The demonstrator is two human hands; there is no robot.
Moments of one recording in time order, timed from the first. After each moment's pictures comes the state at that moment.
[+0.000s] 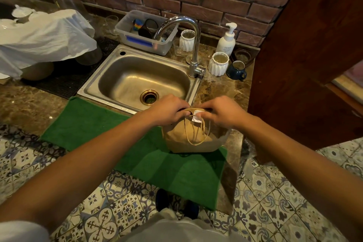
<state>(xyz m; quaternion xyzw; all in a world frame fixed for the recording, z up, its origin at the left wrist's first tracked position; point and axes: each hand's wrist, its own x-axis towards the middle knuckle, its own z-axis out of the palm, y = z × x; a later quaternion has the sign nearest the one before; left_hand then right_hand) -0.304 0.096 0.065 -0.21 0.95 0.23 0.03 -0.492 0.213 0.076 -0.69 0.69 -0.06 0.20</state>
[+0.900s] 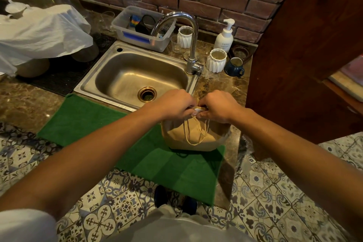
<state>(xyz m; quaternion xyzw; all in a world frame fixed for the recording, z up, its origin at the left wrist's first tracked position) -0.331 0.107 0.078 -0.14 0.98 0.09 0.06 -0.488 0.203 0.077 -0.71 0.70 0.01 0.11</state>
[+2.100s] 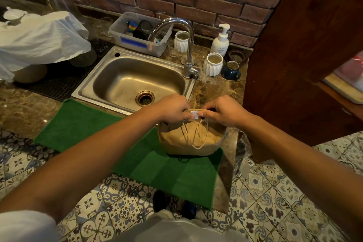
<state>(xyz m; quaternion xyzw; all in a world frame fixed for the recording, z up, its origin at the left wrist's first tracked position) -0.336 0.097 0.066 -0.18 0.96 0.21 0.11 -0.511 0.226 0.078 -0.68 0.69 -0.10 0.22</state>
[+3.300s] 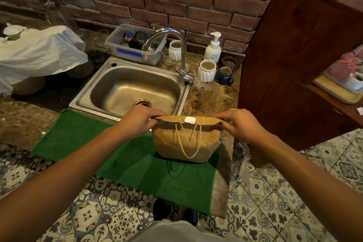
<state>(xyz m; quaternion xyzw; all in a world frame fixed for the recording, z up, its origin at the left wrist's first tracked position) -0.254 0.091 0.067 -0.26 0.94 0.23 -0.04 -0.537 0.289 0.075 -0.63 0.74 -0.15 0.16</state>
